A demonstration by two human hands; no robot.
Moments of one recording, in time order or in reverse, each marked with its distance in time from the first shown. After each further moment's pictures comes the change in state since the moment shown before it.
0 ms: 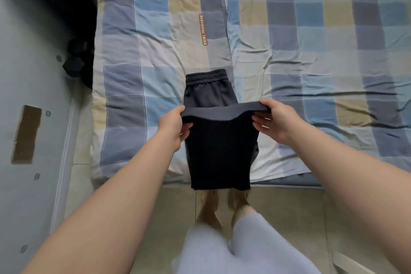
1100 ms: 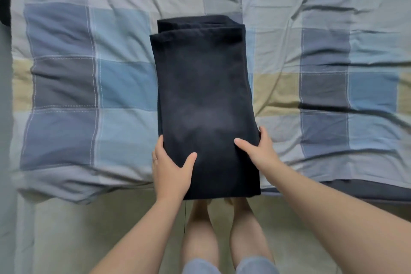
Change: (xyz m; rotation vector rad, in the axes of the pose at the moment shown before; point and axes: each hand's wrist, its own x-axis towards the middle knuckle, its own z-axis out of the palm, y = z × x) left_hand 0.141 -0.203 0.028 0.661 0.298 0.355; right_hand 0.229 0.191 -0.042 -0.598 -0.044 -0.005
